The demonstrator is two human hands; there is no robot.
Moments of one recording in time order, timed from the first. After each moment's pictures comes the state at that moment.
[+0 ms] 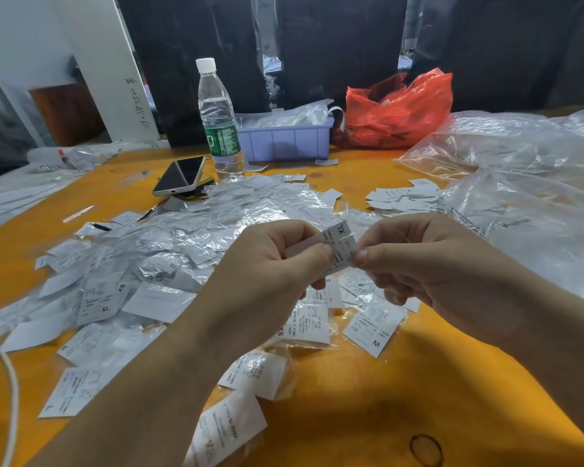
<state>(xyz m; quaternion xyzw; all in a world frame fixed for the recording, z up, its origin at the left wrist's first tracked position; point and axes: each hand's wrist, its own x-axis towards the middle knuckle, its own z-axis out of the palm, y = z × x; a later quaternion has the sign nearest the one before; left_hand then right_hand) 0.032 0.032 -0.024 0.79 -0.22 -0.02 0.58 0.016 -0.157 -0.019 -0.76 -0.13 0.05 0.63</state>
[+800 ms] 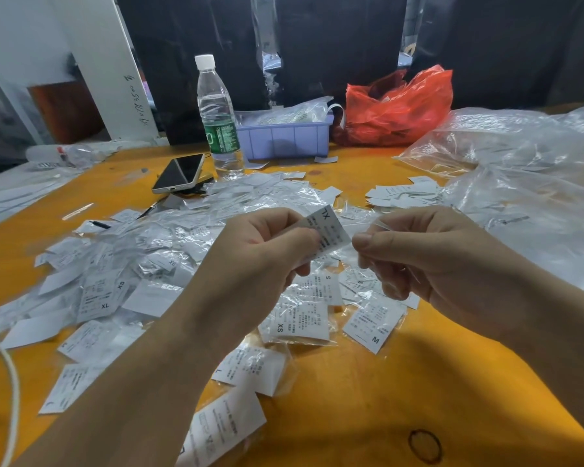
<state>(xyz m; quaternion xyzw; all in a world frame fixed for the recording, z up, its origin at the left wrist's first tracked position) 0.035 0.035 -0.020 0.75 -0.20 -0.03 0.63 0.017 -0.159 -0.019 -0.74 -0.16 0.06 0.65</state>
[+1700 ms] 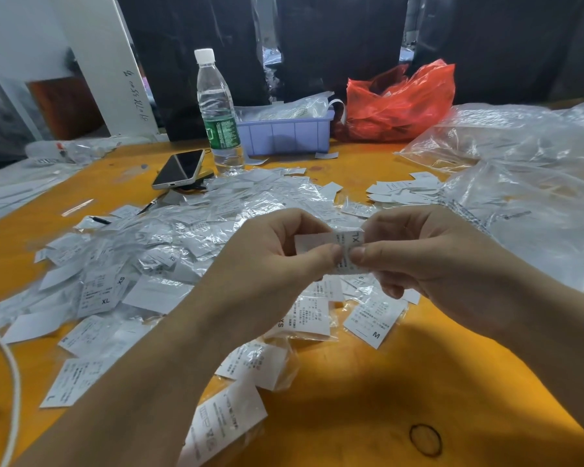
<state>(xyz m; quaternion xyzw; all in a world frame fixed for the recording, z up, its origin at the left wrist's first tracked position) 0.032 0.034 -0.023 0.80 -0.23 -0.02 0.55 0.015 -0.153 -0.021 -0.76 -0.13 0.03 0.63</state>
